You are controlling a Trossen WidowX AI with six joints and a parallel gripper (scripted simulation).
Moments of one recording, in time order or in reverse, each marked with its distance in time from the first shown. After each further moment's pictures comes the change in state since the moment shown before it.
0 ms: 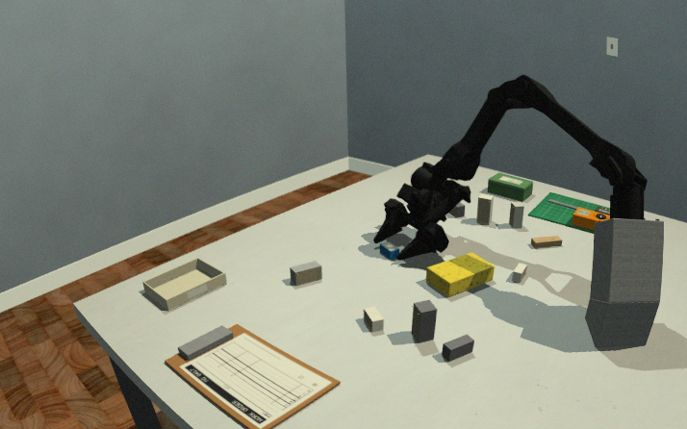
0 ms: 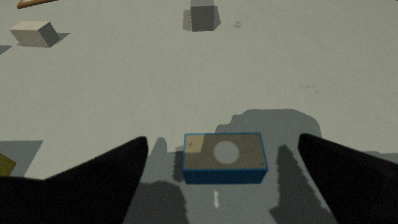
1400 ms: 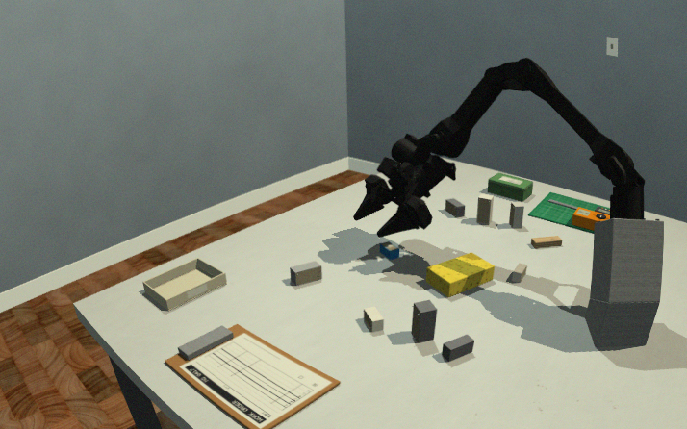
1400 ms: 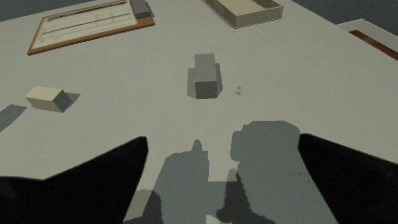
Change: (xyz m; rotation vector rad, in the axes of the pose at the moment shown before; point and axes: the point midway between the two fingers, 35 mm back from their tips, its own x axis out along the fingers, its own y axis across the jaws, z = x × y) arm 0.010 0.001 0.079 -0.002 -0.002 0.004
